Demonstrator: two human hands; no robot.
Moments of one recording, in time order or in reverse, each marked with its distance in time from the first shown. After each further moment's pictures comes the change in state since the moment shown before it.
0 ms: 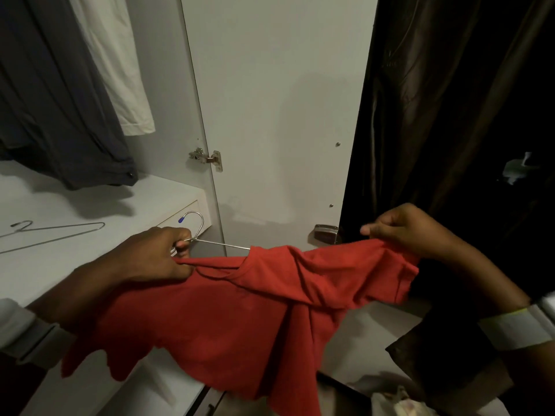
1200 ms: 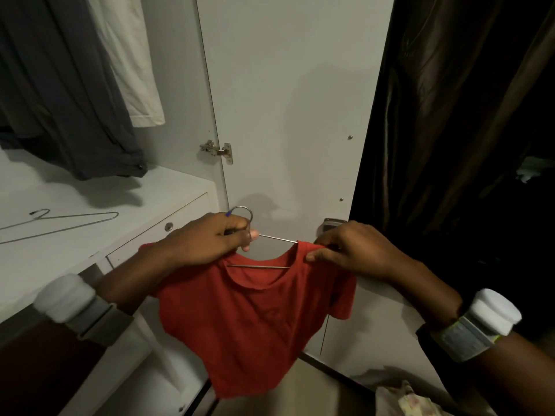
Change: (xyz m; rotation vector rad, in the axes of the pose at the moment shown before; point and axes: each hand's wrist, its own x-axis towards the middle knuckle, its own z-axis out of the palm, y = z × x) left_hand 0.017 0.061 0.015 -0.272 -0.009 0.241; right_hand 0.006 -0.040 0.090 -0.668 -0.108 -0.410
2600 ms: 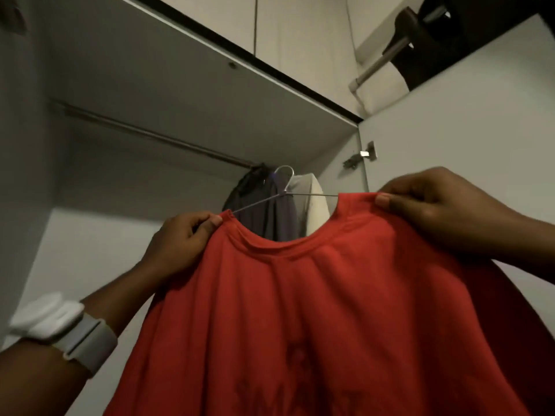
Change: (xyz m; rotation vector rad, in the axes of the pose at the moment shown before) left_hand -0.079 0.025 -0.522 0.602 1.284 0.115; right_hand 0.273 -0.195 -0.396 0.245 0.805 -0.461
